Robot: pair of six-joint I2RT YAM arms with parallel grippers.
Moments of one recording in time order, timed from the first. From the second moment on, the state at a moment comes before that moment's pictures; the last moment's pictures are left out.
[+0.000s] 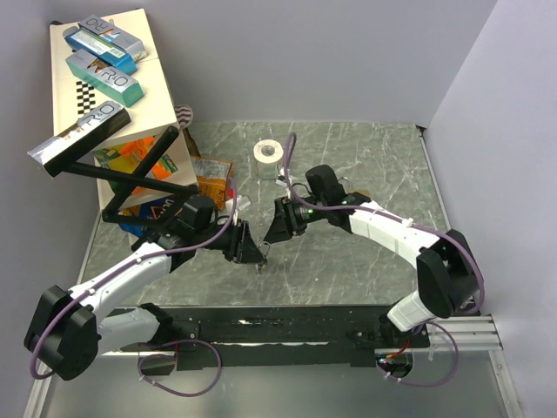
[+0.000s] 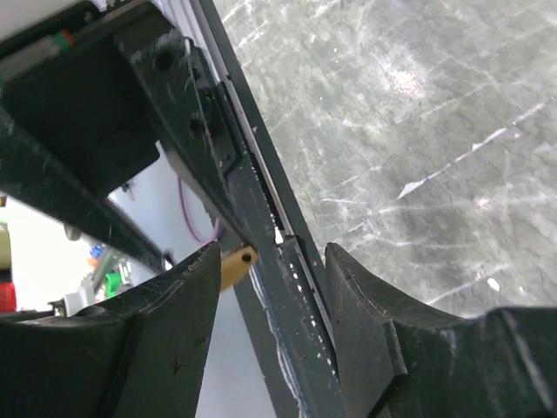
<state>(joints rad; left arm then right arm) -0.57 1.11 0.65 -0.13 0.80 -0.50 0.63 1.52 1.04 -0.25 -0.84 0.38</state>
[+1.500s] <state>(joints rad) -0.53 1.13 0.61 0.04 0.96 -0.59 0.63 1.43 0.95 0.03 -0.97 0.60</state>
